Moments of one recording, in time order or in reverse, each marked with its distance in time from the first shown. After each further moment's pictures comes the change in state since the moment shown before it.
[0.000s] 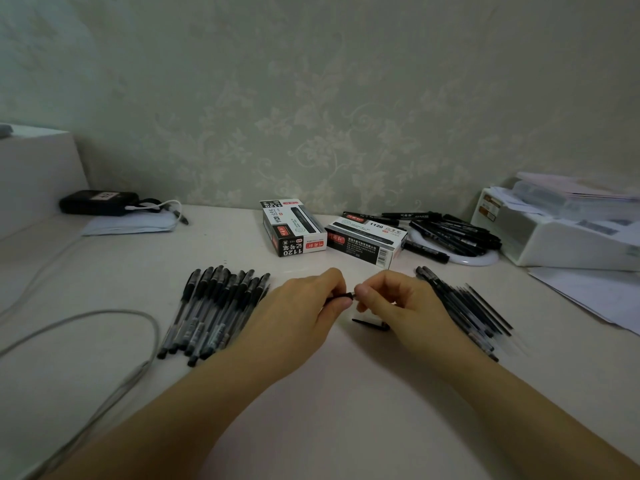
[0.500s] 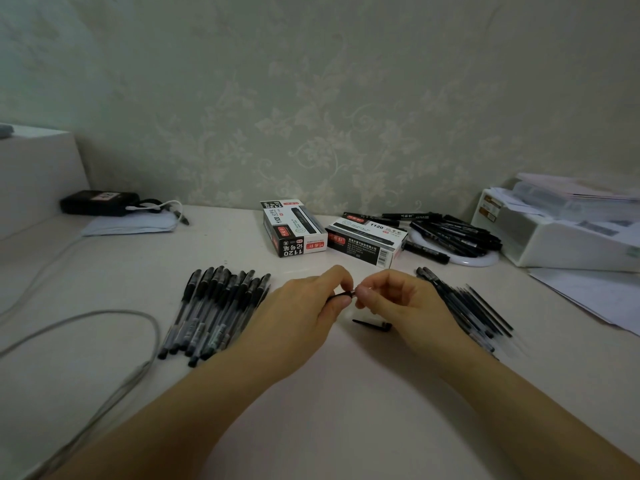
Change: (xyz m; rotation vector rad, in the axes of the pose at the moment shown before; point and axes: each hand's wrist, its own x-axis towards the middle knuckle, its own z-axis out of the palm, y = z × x) left_hand 0.000 0.001 0.000 -0.010 -0.001 0.009; right_hand 0.001 -0.001 -0.001 0.142 -0.021 0.058
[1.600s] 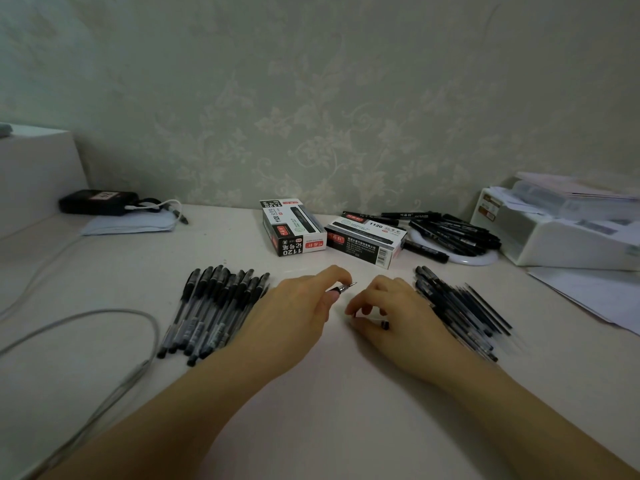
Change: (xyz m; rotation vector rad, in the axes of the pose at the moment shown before) left_hand 0.001 0.002 -0.003 0.040 -0.029 -0.088; right_hand -0.002 0.008 -0.001 -0.863 -0.081 -0.243
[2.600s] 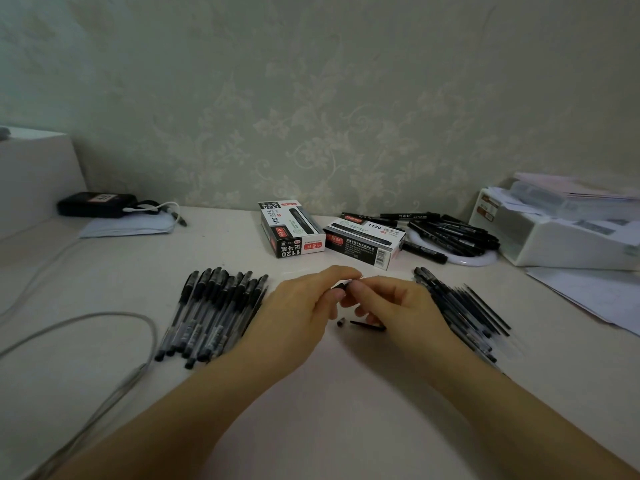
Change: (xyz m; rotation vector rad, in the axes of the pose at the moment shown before) left_hand 0.001 0.000 0.005 -0.184 0.069 0.033; right_hand 0.003 -0.021 -0.006 0.846 0.101 0.344
